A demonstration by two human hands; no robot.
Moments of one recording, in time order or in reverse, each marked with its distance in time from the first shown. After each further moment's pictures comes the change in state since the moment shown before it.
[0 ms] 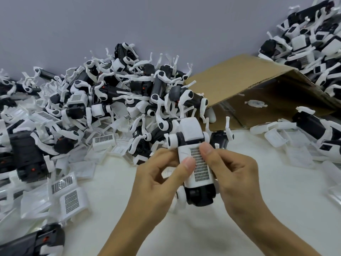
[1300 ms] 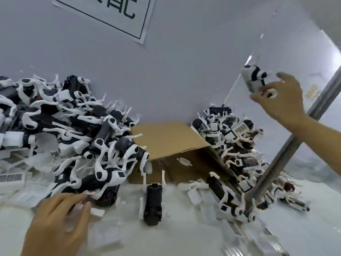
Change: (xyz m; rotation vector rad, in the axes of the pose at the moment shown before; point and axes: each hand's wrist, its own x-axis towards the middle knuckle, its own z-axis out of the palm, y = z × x) left_hand 0.045 -0.073 -0.023 0.663 0.523 0.444; right_hand 0.207 -0.250 -0.170 -1.526 0.463 -0.479
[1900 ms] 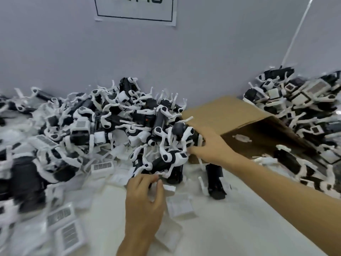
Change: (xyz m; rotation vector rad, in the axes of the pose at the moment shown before) left_hand 0.001 0.019 -0.018 -0.023 -0.177 -0.212; right_hand -0.180 -0.165 0.170 0.654 -0.764 0.010
